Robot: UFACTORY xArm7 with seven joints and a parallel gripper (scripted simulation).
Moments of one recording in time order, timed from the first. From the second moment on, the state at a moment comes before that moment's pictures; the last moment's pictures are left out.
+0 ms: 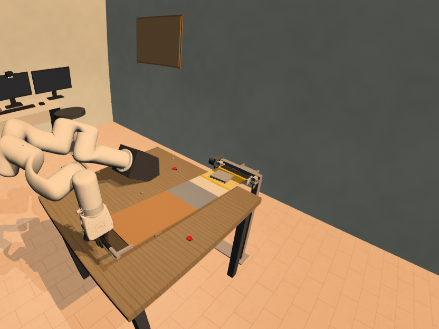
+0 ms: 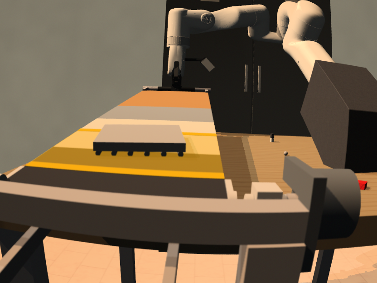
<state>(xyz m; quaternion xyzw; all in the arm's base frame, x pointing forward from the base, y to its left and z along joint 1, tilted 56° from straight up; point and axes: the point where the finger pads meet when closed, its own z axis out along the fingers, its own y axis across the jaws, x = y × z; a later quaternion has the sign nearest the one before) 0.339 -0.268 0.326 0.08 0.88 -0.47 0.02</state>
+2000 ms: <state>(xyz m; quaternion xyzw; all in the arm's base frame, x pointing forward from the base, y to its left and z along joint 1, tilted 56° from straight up) 0.336 -0.352 0.276 0.08 0.88 -0.47 0.02</state>
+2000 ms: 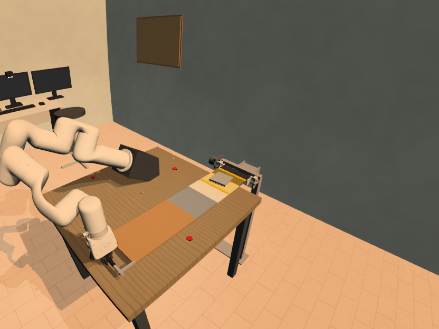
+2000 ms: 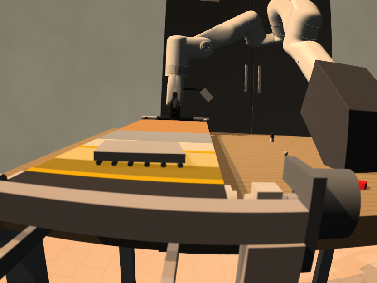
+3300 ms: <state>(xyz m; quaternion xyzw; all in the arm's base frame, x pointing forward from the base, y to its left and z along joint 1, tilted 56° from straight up) 0.335 -0.353 0.276 0.08 0.88 -0.47 0.02</state>
